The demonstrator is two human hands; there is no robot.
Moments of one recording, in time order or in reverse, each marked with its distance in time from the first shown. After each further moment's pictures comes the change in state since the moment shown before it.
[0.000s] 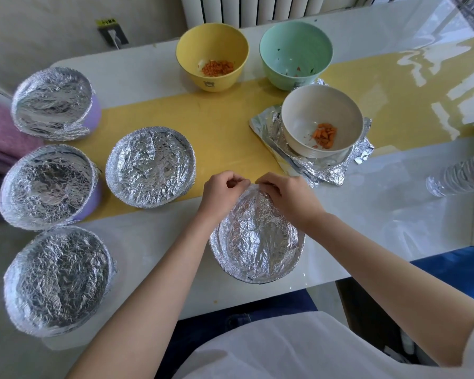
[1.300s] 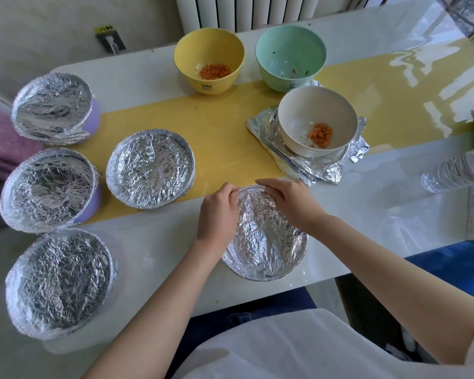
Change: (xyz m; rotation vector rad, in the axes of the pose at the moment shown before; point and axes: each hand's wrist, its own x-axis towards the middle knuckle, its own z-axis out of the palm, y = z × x) left_hand -0.033 -0.015 0.009 0.339 0.232 0.272; right_hand -0.009 0.008 0.003 0.049 -0.034 0.020
